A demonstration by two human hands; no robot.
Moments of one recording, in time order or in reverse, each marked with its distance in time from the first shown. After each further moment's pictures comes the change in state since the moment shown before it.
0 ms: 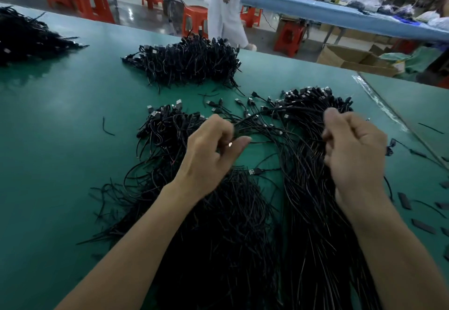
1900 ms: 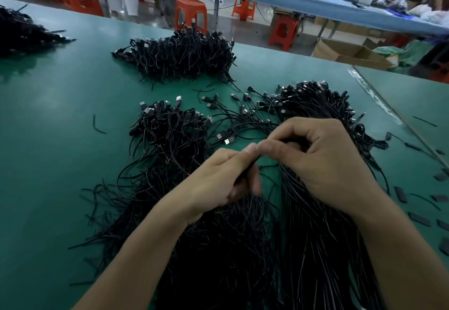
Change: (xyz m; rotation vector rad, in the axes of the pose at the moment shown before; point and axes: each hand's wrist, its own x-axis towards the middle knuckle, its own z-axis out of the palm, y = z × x) left_hand 0.001 0.063 -0.019 -0.560 -0.619 -0.818; right_hand -0.012 -0.019 0.007 -0.138 -0.612 -0.310
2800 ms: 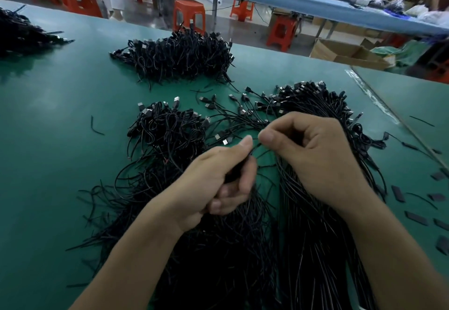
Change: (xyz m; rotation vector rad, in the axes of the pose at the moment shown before) left_hand -0.012 0.011 0.000 -0.356 -0.126 -0.012; right_hand 0.001 -0.002 0.006 0.081 0.085 0.041
